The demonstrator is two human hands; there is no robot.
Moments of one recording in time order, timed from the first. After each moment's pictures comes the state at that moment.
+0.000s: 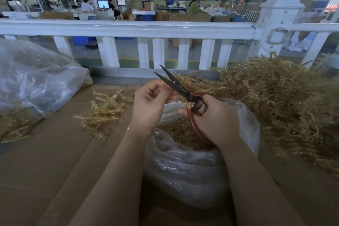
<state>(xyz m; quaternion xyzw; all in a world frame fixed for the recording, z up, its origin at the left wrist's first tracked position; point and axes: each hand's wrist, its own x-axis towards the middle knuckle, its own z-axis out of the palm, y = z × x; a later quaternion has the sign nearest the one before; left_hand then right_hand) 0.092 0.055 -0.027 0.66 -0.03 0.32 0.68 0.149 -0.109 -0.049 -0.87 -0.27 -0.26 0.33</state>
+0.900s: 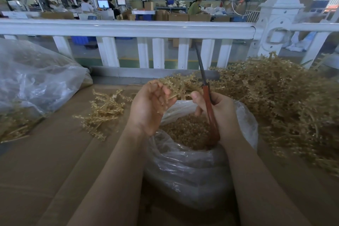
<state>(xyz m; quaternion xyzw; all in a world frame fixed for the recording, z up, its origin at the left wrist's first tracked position) 0.093 0.057 -0.022 0.49 -0.02 0.19 0.85 0.145 -0.109 -0.033 -0.69 -0.19 -0.01 0.69</state>
